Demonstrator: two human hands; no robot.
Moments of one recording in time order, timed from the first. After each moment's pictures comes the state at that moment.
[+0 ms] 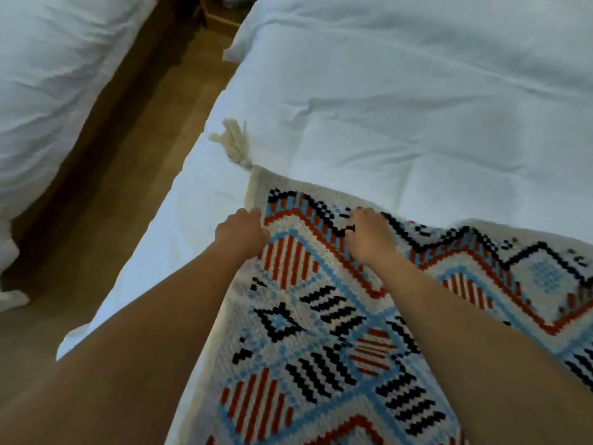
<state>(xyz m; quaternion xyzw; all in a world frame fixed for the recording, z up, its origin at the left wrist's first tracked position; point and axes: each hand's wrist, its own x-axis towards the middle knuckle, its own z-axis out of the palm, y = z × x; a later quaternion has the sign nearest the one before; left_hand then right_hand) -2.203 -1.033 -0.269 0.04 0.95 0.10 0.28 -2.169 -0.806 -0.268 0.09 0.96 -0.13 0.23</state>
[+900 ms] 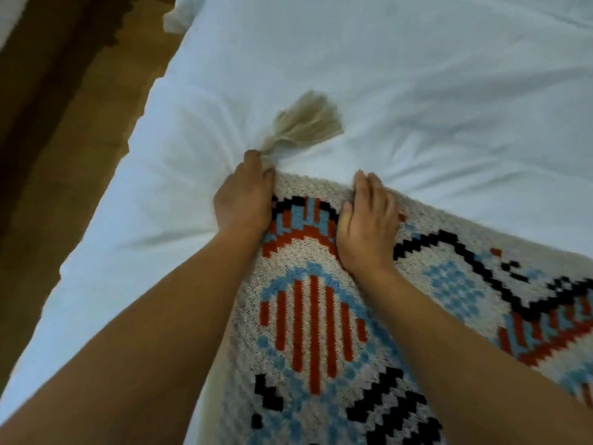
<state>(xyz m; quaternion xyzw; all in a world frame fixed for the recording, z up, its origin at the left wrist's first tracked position) -2.420 -0.979 -0.440 0.02 0.97 0.25 -0.03 -2.336 -0.824 -0.439 0.18 0.97 -0.17 -0.04</state>
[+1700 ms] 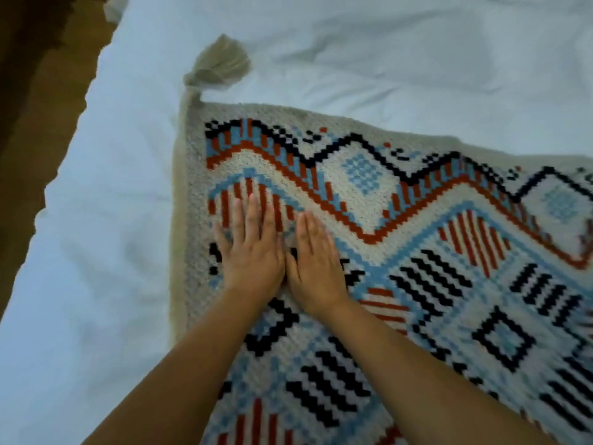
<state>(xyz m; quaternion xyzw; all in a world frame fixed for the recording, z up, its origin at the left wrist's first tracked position) -2.171 -0.964 -0.401 0.17 0.97 0.11 0.11 -2.116 -0.860 -0.412 0.10 0.97 -0.20 0.08</state>
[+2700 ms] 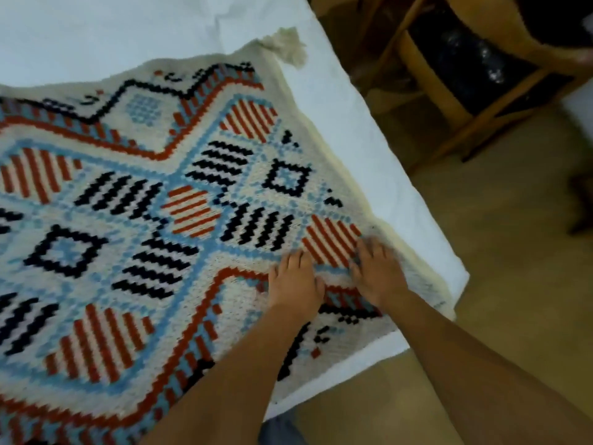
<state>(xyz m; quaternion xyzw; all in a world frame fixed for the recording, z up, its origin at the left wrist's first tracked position) -1.655 -0.473 -0.353 0.41 0.84 0.10 0.34 -1.541 -0.342 -0.359 0.41 0.87 -0.12 0.24</state>
